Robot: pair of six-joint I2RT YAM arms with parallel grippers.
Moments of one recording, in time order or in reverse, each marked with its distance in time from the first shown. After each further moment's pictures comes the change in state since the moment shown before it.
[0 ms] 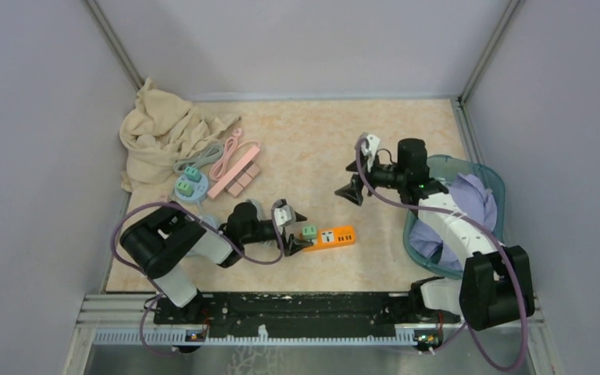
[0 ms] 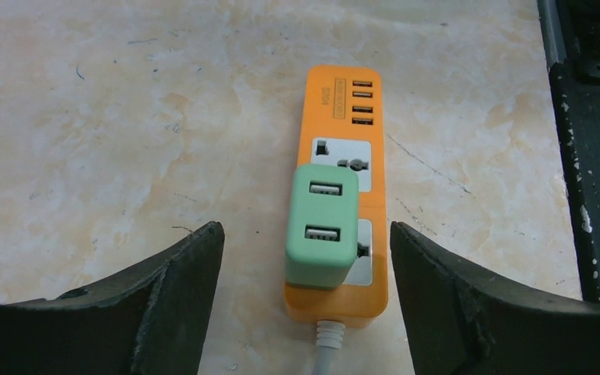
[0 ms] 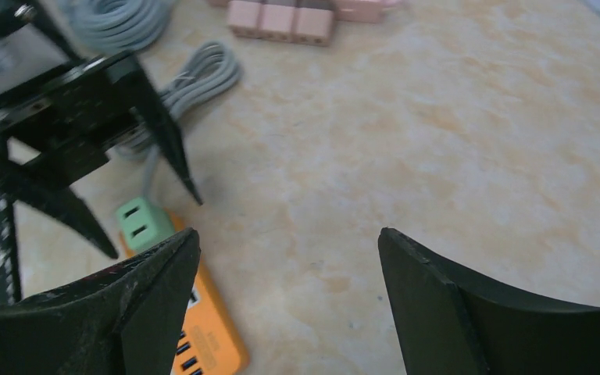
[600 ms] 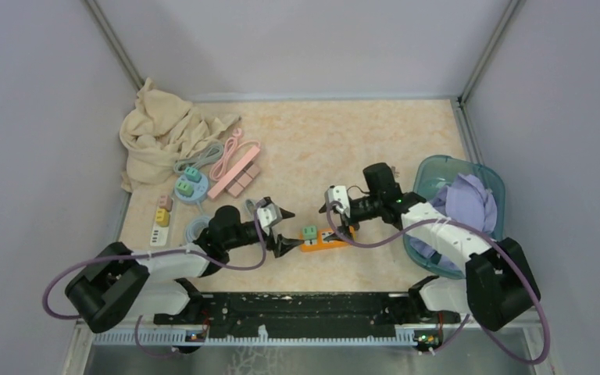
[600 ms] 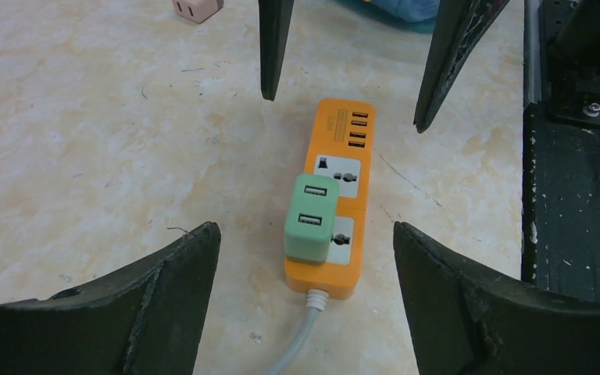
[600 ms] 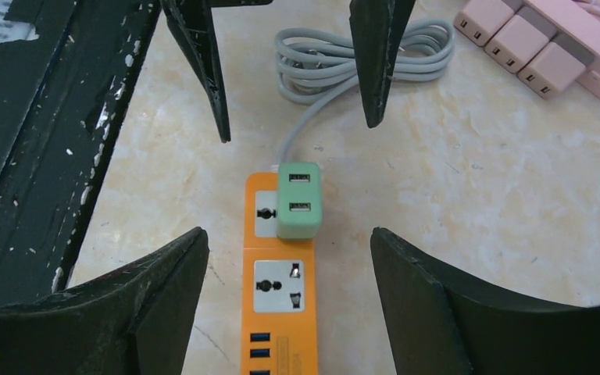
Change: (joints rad) left arm -0.002 -0.426 -0.046 -0.324 -0.083 -0.017; right arm 0.233 -0.008 -0.108 -0.258 -0.241 -0.565
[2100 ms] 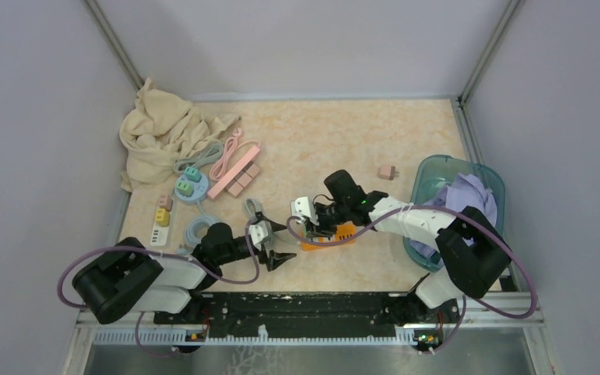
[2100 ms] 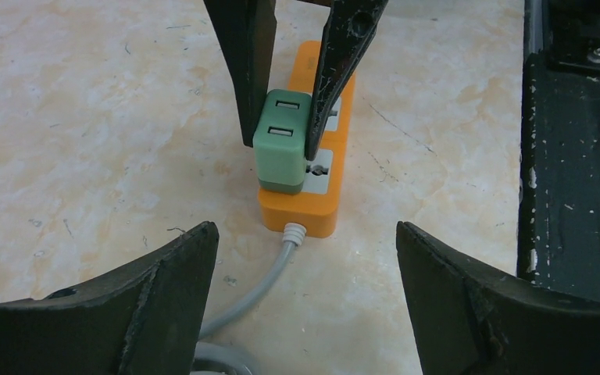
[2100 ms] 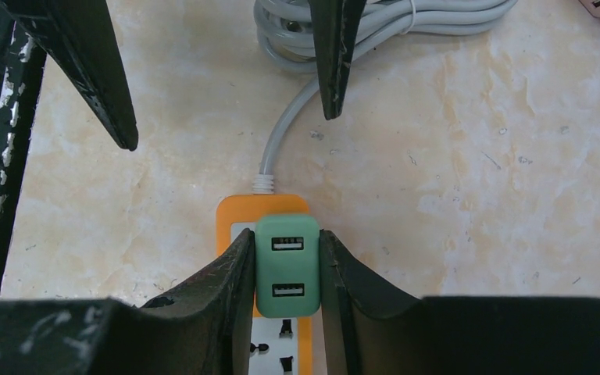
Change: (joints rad) left arm -0.003 -0.006 -0.230 0.251 -0.035 0.002; right arm 0.280 0.238 0.106 0.051 0.397 0.055
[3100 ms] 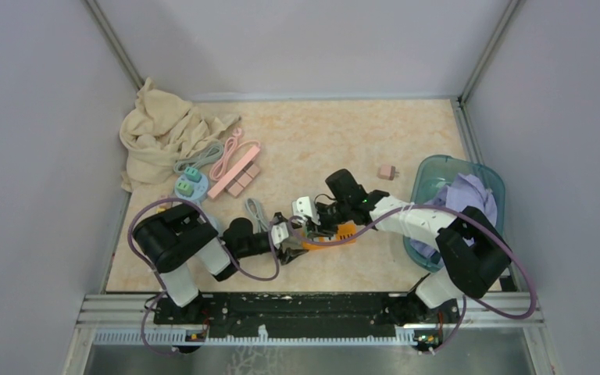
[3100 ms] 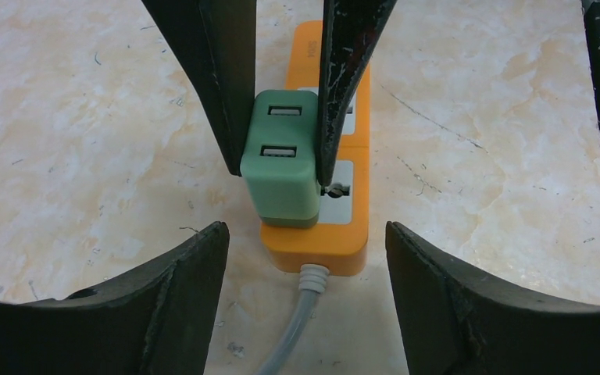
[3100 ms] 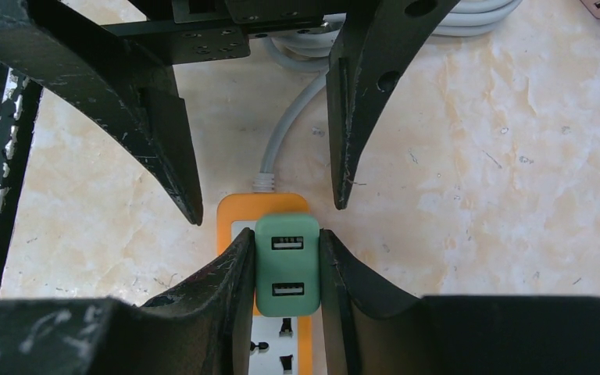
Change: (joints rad) left arm -0.058 0.480 0.144 0.285 -0.011 0.125; right arm -0.019 0.000 0.001 -0.015 -0.023 -0.024
